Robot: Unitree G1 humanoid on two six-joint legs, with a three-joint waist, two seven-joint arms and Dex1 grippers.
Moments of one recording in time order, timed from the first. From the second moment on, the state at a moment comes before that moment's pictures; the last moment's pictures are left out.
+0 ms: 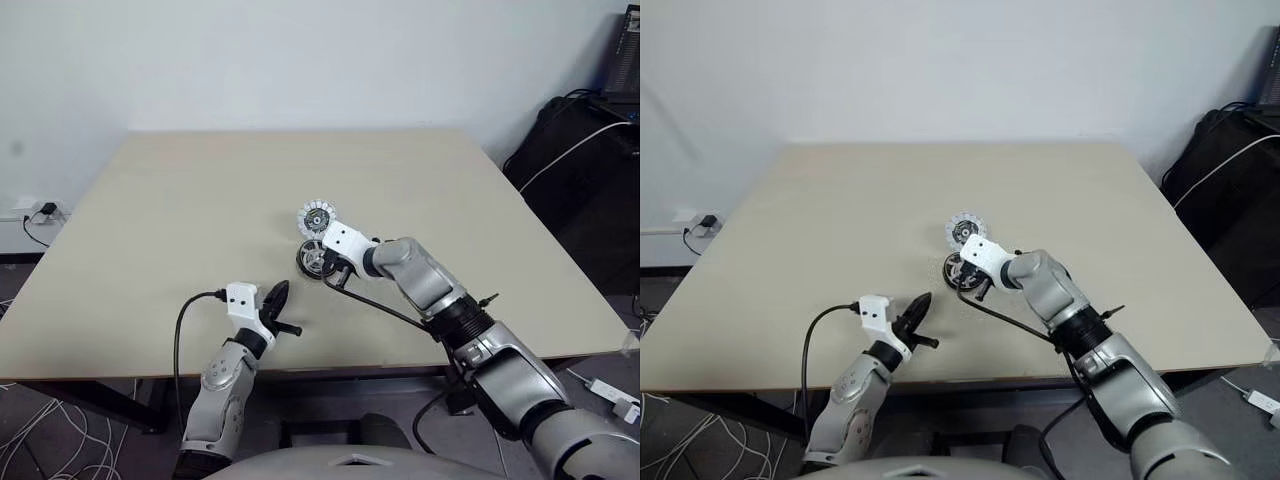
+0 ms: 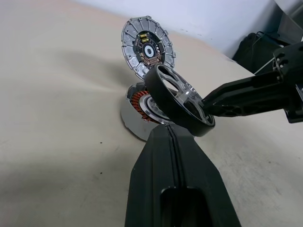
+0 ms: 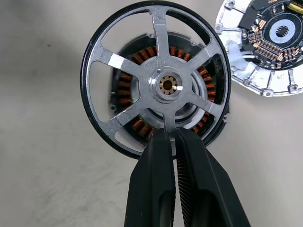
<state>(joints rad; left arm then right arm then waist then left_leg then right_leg) 0.18 -0.03 -0.14 -0.01 -0.25 0.03 -0.33 -0.65 -0.35 0.51 0.27 -0.12 0.68 0.70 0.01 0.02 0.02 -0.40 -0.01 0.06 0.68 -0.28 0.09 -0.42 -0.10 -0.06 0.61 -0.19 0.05</state>
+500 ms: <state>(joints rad) 0.19 -0.04 -0.14 -0.01 -0.25 0.02 -0.33 -0.73 -0.35 0.52 0.39 -0.19 0.64 0.75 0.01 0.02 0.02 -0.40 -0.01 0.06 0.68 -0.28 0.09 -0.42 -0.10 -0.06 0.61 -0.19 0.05</state>
